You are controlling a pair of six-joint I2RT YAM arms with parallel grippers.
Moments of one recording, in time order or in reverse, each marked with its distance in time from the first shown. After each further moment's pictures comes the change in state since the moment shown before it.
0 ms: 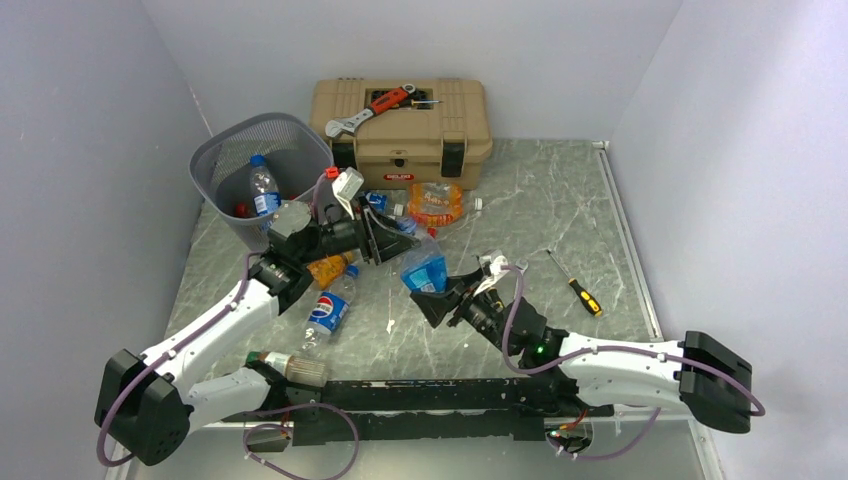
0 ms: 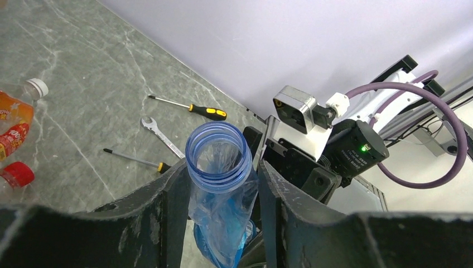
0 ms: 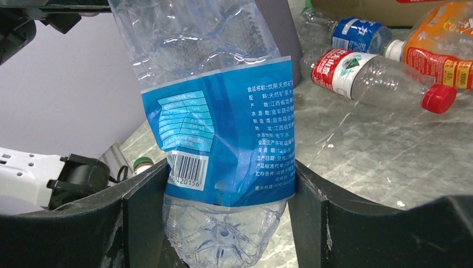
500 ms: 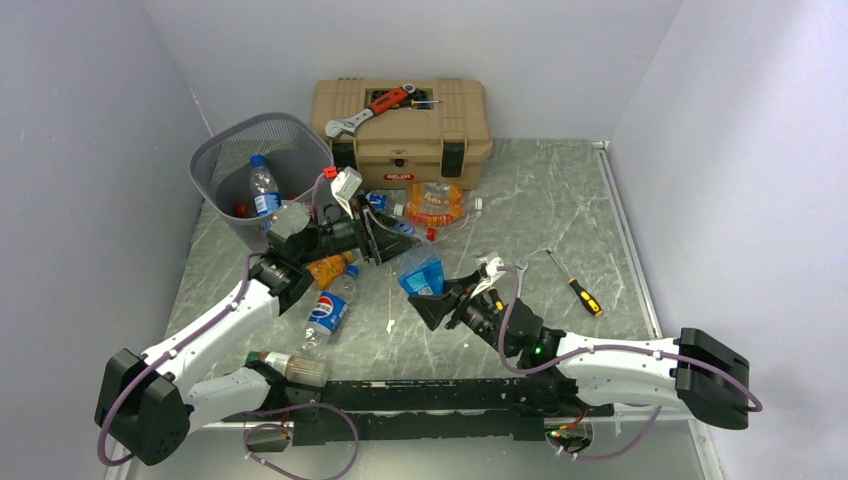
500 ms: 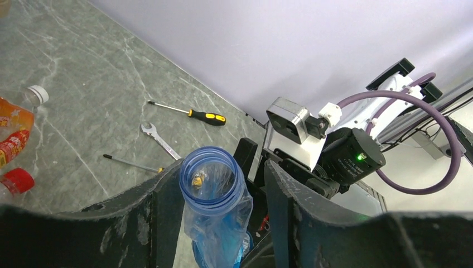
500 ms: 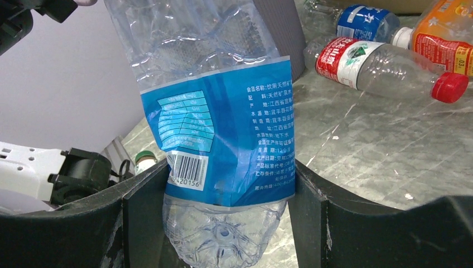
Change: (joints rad) left arm 0.000 0.002 -0.014 0.029 -0.003 -0.010; right arm 0.016 0.035 0.000 0.005 0.005 0.024
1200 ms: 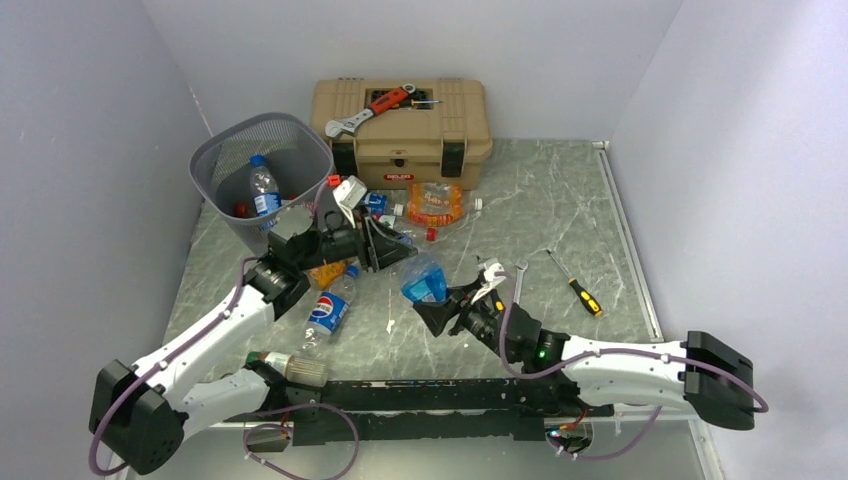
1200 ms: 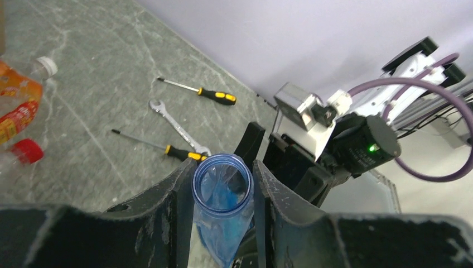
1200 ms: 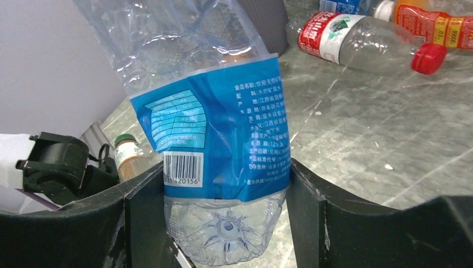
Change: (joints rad) left arm -0.008 -0.037 0.002 -0.130 -0.023 0.072; right arm 0.032 -0.032 -0.014 -0.106 0.055 0.004
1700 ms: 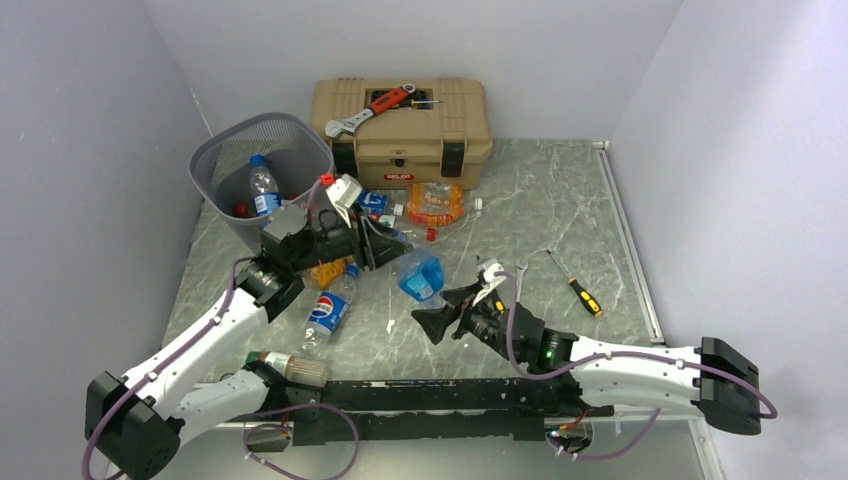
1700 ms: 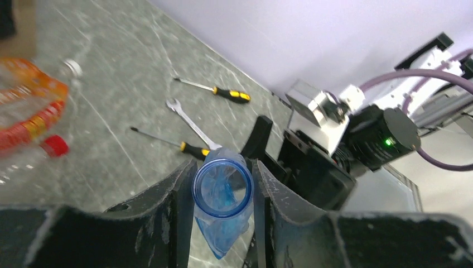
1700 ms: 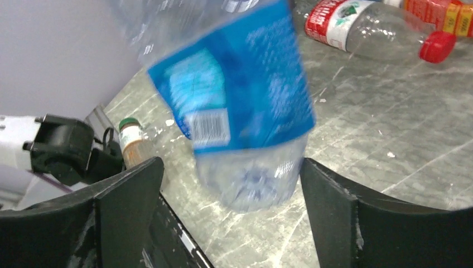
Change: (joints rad) left arm -0.014 -0.061 0.014 -0.135 -0.044 0.081; right arm 0.007 -0.087 0.015 -0.146 -0.014 0.006
